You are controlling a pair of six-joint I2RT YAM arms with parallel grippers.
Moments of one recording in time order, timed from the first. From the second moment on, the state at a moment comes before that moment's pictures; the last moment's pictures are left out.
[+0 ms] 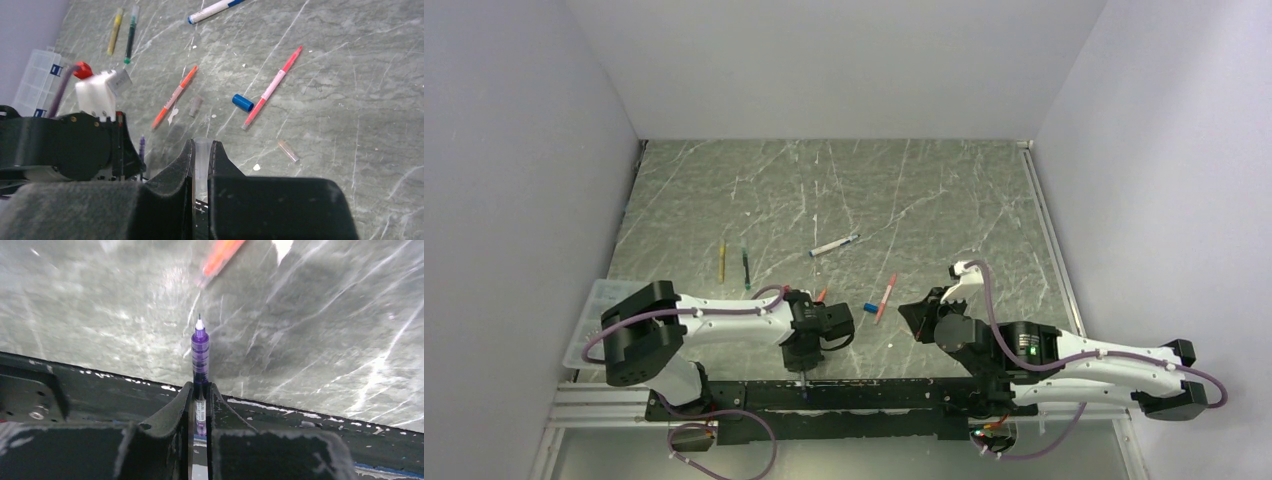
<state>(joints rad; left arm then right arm) -1.23 1.54 0.88 -0.91 -0.15 -1.46 1.41 0.59 0.63 -0.67 0.82 1.00</state>
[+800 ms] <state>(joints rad) -1.23 0.89 0.79 -0.49 -0.10 -0.82 1.41 0.70 0.81 -0.46 0.79 0.86</state>
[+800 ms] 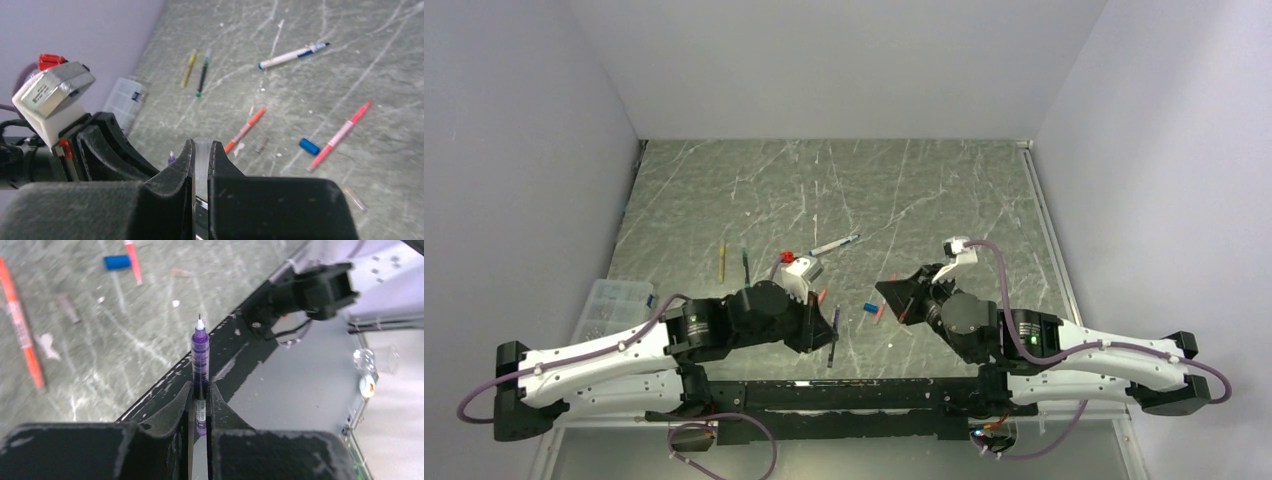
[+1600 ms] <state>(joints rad) -1.23 0.78 0.76 -0.16 0.19 -0.60 1.41 0.75 0.84 -0.09 0.70 0.75</state>
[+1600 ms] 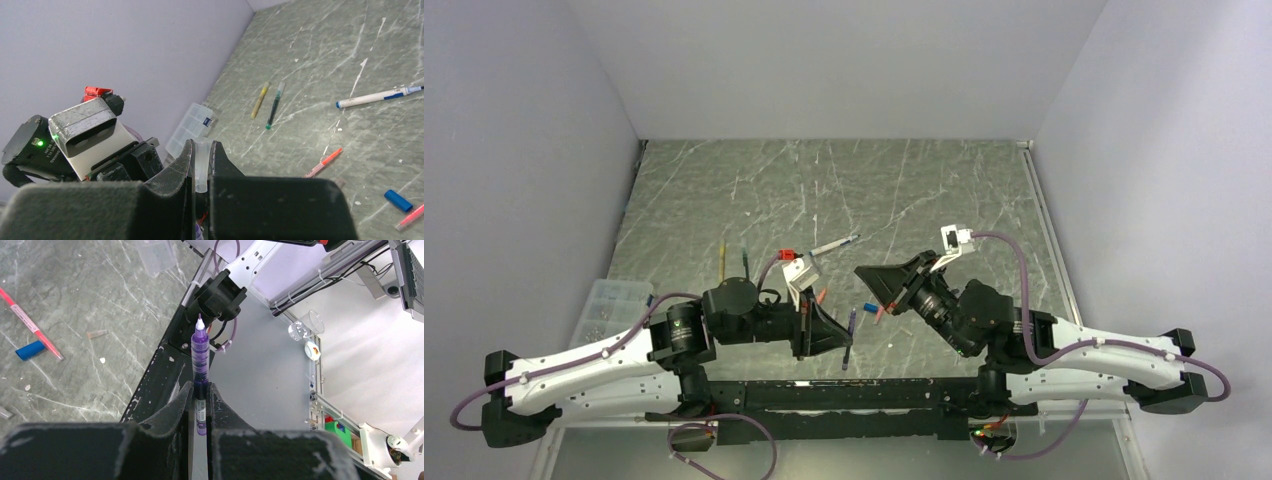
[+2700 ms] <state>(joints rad) -1.20 0.76 0.73 -0.13 0.19 -0.62 1.41 0.71 0.78 -0.02 0.62 0.75</state>
